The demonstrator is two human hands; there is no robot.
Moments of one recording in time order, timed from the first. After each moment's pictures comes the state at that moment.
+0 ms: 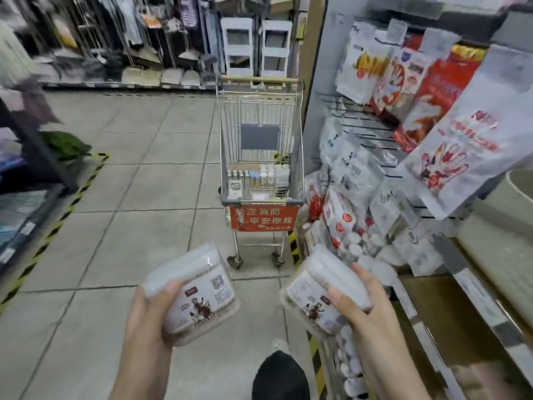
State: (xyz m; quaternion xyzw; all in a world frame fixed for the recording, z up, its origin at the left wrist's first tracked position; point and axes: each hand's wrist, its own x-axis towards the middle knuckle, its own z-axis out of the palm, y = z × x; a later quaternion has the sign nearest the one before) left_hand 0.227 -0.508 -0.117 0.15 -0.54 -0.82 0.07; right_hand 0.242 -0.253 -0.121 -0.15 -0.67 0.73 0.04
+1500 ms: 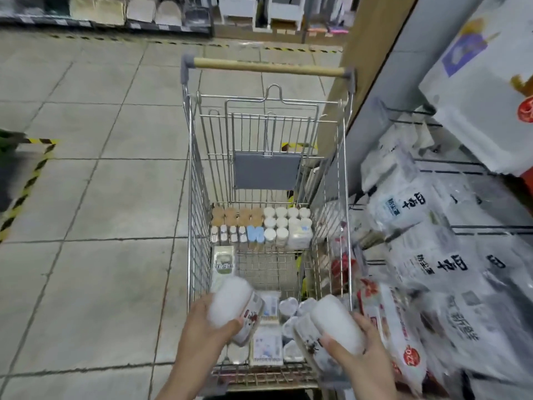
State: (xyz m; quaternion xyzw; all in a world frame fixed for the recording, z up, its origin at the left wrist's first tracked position) left_hand -0.423 -0.451 -0.272 0.24 -0.78 -0.57 -0.14; right_hand -0.372 -0.209 -0.262 -0.36 -0.74 0.57 -0.04
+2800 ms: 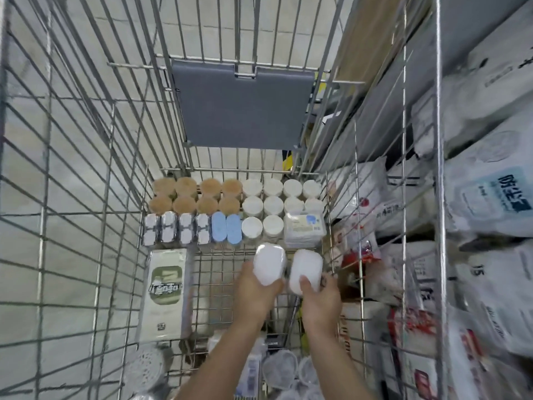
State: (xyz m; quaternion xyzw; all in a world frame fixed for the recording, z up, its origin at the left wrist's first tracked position) left_hand -0.612 -0.299 -0.596 0.25 -0.78 -0.53 -0.23; right_hand -0.590 -0.190 -0.588 -0.47 -0.76 0.45 -0.06
